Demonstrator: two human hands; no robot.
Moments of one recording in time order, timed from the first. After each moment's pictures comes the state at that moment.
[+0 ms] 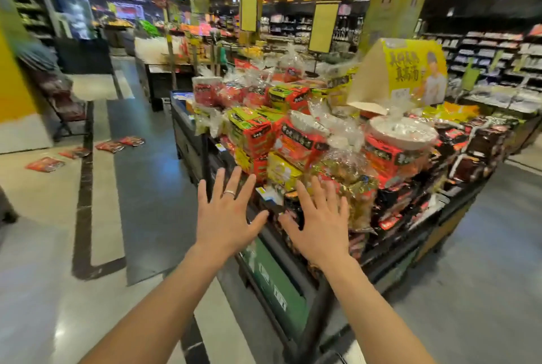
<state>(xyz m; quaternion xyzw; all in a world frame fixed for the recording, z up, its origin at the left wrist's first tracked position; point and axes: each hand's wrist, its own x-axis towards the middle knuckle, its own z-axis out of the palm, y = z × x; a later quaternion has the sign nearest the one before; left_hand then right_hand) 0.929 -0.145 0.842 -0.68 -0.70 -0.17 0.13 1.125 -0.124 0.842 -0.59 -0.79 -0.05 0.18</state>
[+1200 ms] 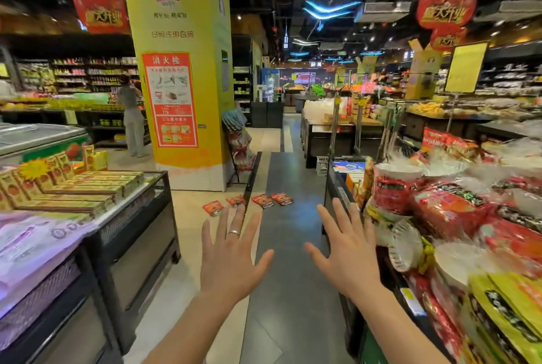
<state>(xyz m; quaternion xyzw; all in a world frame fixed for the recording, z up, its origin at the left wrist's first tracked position) 0.404 0.202 0.874 -0.42 -0.87 -0.11 0.24 0.567 0.357 0.889 -0.32 -0.91 0.00 0.27</state>
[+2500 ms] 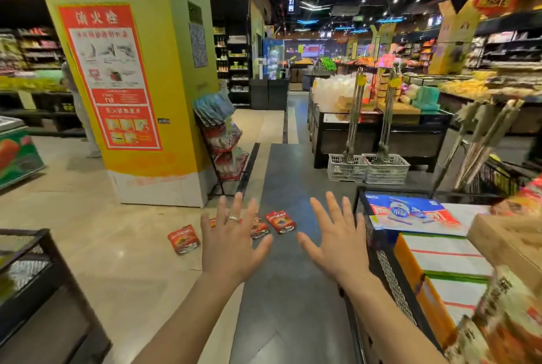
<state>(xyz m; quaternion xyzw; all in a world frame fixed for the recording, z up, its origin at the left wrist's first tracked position) -0.194 0.946 0.835 -0.38 -0.89 -0.12 0.21 -0.045 1.097 0.842 -0.31 -0.92 0.04 0.22</state>
